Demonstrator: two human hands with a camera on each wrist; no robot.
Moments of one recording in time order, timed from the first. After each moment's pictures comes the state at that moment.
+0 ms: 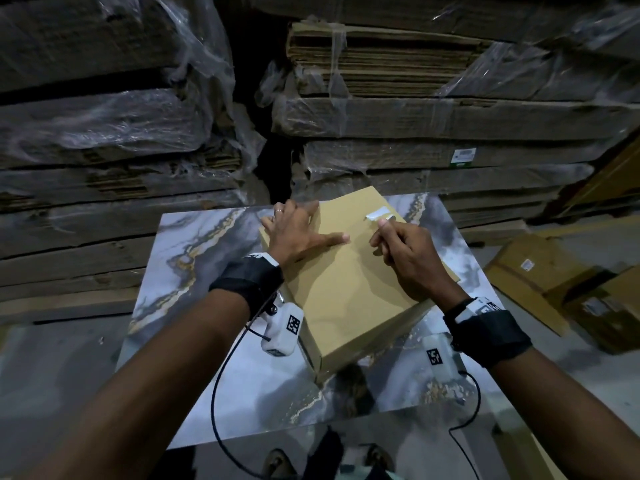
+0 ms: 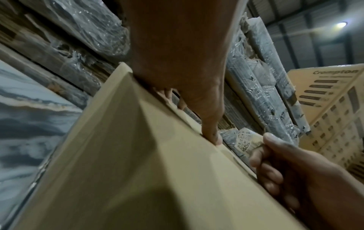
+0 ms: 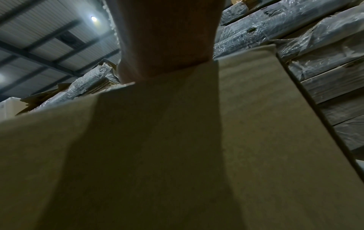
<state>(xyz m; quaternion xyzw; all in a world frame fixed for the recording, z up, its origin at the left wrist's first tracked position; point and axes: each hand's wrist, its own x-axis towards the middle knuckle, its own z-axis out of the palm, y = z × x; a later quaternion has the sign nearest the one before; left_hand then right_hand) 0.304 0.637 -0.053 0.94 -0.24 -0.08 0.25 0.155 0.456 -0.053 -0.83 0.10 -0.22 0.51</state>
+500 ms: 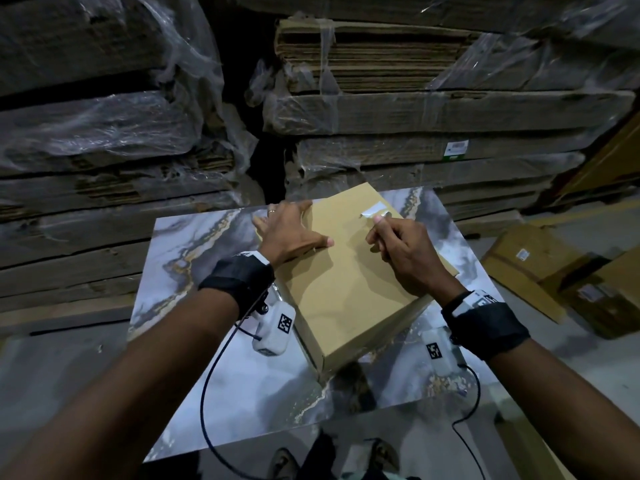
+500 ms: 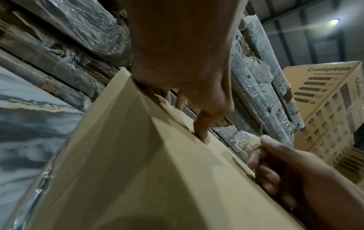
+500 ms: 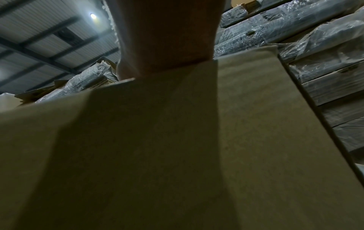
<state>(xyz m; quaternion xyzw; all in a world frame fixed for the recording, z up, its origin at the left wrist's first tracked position) 0.308 0.642 -0.049 0.92 -0.25 -0.08 0.28 0.156 0.457 -0.054 -0.83 0.10 -0.22 0.50</state>
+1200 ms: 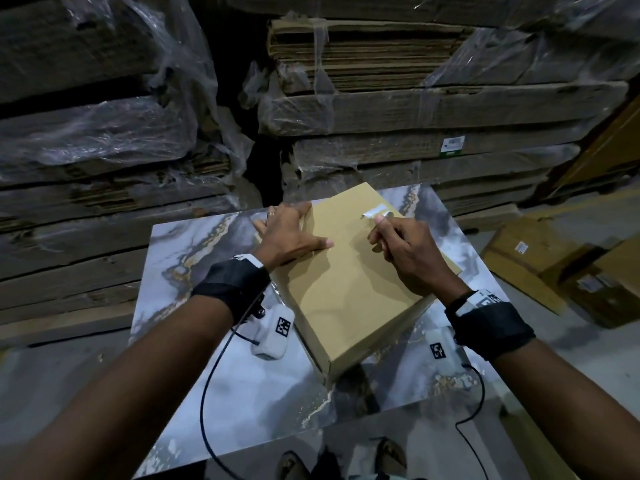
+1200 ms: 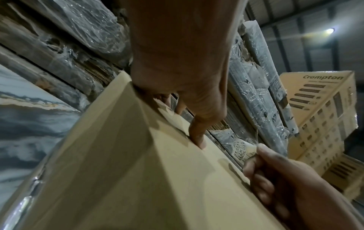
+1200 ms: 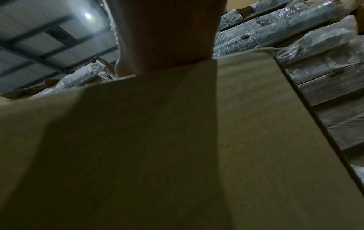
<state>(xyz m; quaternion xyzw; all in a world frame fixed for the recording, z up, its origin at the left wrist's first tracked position) 0.320 0.646 -0.051 0.91 -0.27 -0.11 0.28 0.157 0.458 -0.054 -0.83 0.12 -0.21 0.49</state>
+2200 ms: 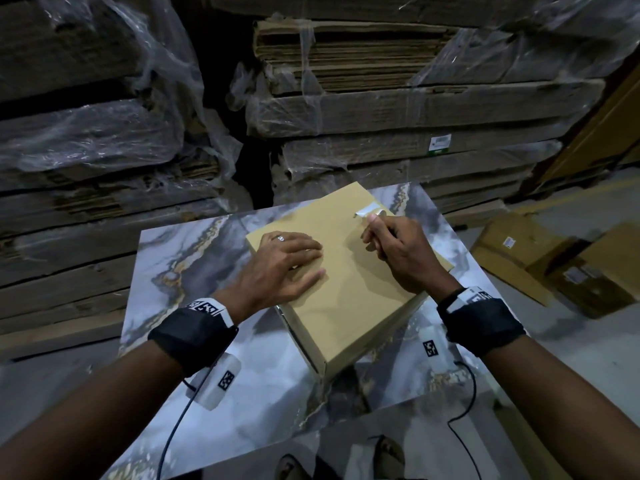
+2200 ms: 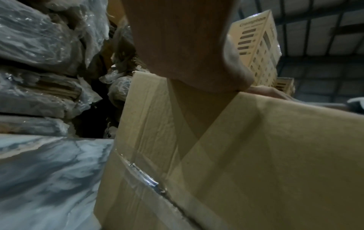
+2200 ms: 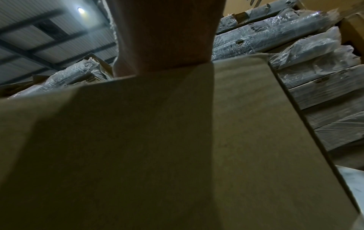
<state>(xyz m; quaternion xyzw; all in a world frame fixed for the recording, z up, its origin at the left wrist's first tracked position) 0.290 0.690 -0.076 0.74 -0.61 0.11 0.27 0.155 0.457 -0.058 -0.83 0.12 -0.22 0.50</state>
